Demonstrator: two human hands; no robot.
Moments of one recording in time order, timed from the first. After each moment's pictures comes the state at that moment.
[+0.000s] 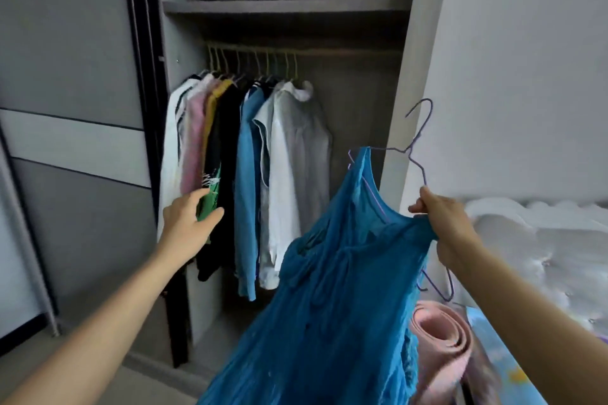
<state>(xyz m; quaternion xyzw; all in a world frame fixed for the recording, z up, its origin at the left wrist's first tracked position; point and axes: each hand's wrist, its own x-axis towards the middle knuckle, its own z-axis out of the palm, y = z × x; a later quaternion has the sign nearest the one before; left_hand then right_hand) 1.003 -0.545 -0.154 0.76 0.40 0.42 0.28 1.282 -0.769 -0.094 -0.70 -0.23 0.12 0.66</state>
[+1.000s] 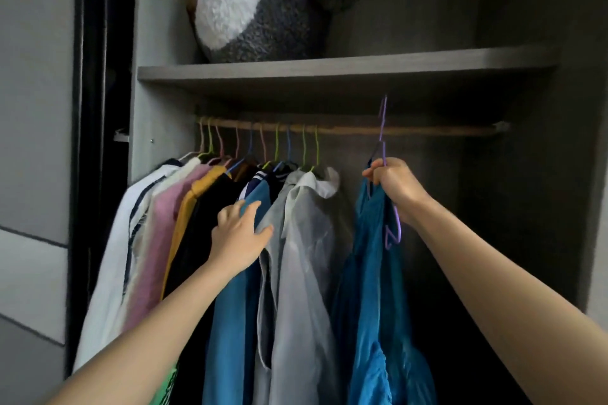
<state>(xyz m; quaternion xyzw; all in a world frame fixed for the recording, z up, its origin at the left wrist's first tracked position) 1.237 -0.243 -0.025 0.82 0.41 0.39 0.08 1.420 -0.387 0.074 -0.64 -0.45 0.05 0.62</state>
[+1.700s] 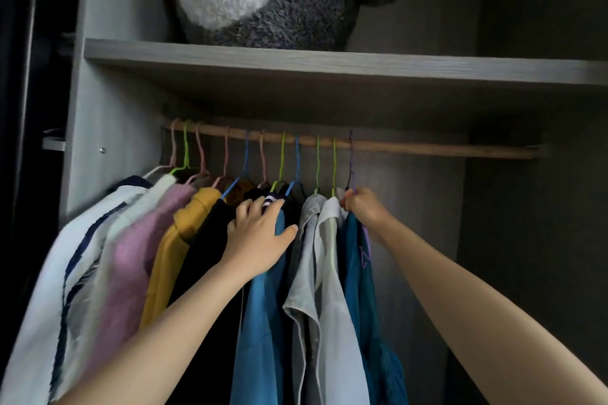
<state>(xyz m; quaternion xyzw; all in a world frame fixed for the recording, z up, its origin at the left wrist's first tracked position) 1.272 -0.117 0.014 0.88 0.28 0.38 0.06 1.434 -0.213 0.067 -0.74 -0.40 0.00 0.55</state>
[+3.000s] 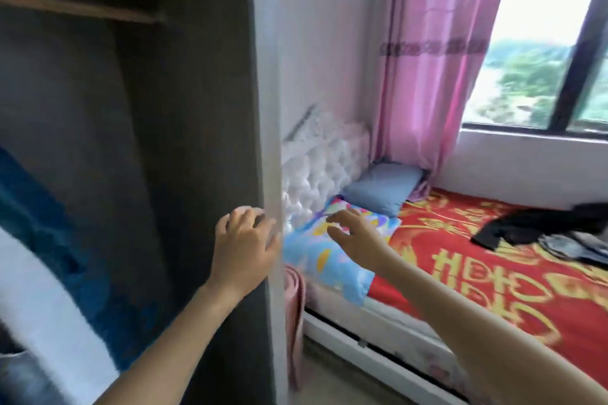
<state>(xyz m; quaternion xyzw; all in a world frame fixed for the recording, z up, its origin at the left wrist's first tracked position) 1.279 -0.447 -0.156 0.87 -0.27 0.37 0.15 1.251 -0.649 -0.154 -0.92 -0.01 -0.20 0.34</state>
